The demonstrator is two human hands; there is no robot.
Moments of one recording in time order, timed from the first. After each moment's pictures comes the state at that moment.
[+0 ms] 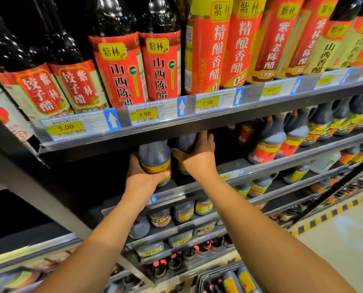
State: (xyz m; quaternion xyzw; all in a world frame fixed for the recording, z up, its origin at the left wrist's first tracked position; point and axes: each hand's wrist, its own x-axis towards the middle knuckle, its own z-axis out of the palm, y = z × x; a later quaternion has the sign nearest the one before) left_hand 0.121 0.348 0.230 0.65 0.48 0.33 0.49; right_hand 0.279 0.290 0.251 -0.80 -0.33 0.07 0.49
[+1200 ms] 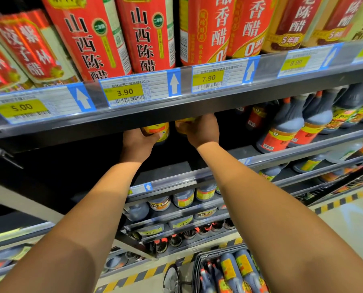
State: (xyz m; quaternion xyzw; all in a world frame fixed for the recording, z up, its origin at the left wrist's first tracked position) left_hand 0.164 0.425 0.217 0.73 0.48 0.32 0.37; right_hand 0.342 0.340 0.220 -0.81 -0.33 0.11 0.48
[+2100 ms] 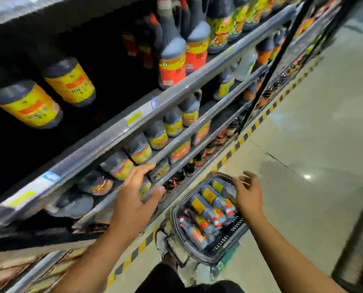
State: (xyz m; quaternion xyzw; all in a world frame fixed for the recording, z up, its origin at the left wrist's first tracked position) left_hand 0.130 0.174 0.150 0.88 0.21 0.09 0.42; right_hand 0.286 -0.085 0.035 -0.82 0.12 0.13 0.55
